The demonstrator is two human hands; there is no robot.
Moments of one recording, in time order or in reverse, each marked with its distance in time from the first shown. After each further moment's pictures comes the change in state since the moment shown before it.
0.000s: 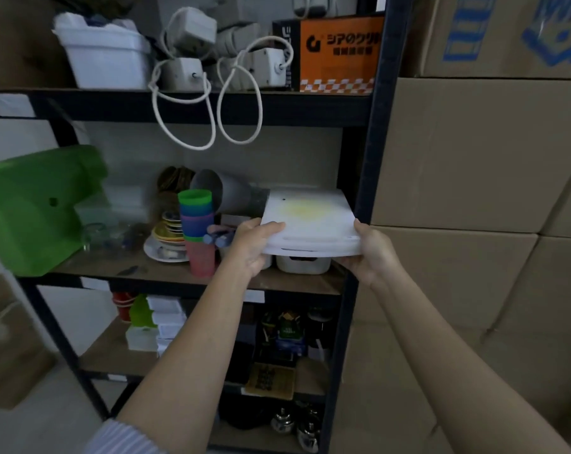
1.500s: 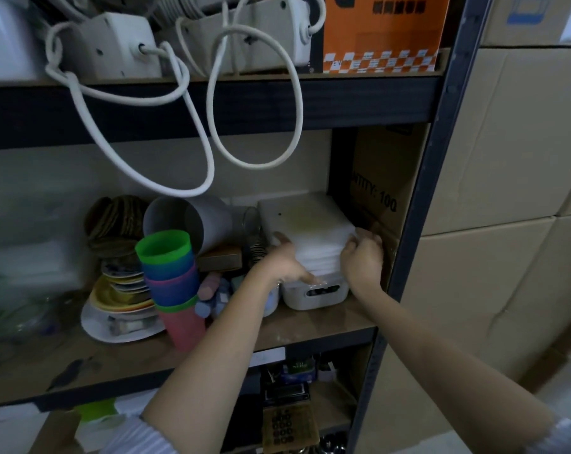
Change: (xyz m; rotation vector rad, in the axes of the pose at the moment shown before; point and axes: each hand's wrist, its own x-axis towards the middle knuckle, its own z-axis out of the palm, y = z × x) left_hand 0.184 -0.026 -0.013 1.165 -0.572 -0.117; right_hand 0.173 0.083 0.048 -0.860 0.660 -0.456
